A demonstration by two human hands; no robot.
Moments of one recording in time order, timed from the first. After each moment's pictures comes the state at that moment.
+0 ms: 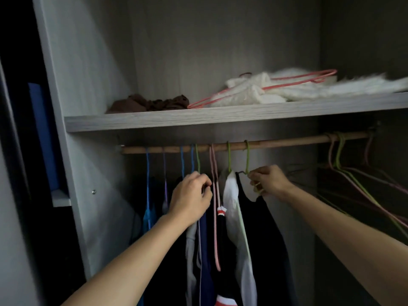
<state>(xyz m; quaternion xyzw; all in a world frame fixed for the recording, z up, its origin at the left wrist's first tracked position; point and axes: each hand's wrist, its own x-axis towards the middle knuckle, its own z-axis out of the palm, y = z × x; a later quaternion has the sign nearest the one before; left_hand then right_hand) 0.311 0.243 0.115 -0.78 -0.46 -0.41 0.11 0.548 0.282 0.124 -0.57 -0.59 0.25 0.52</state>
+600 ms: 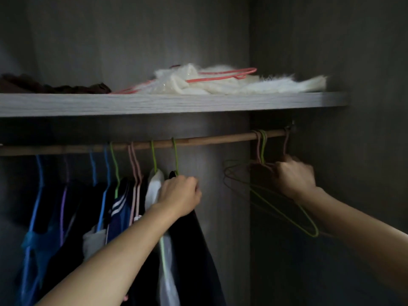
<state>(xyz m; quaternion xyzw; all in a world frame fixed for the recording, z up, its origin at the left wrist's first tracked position) 0.471 0.279 0.111 -0.83 -0.47 -0.25 0.18 0.756 0.219 0.119 -0.77 -0.54 -0.30 0.15</state>
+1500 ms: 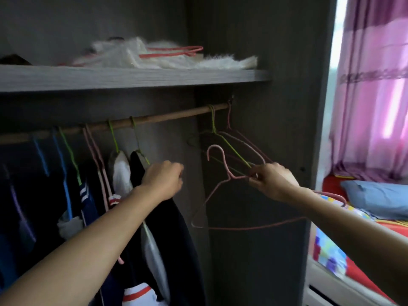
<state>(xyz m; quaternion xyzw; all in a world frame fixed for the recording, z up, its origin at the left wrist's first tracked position) 0.463 0.250 0.099 -0.92 -0.30 -0.19 0.19 0.687 0.071 0.063 -0.82 -0.51 -0.14 0.21</state>
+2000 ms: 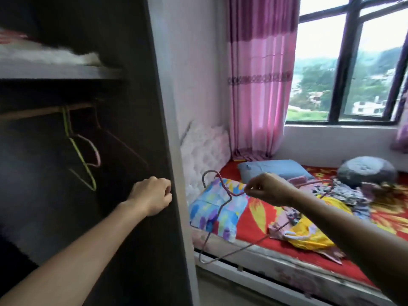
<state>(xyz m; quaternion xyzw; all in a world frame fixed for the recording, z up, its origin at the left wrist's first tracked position) 0.655 0.029 0.040 -0.98 -0.15 -0.12 0.06 0.817 -0.250 0.015 -0.90 -0.38 -0.06 0.18</state>
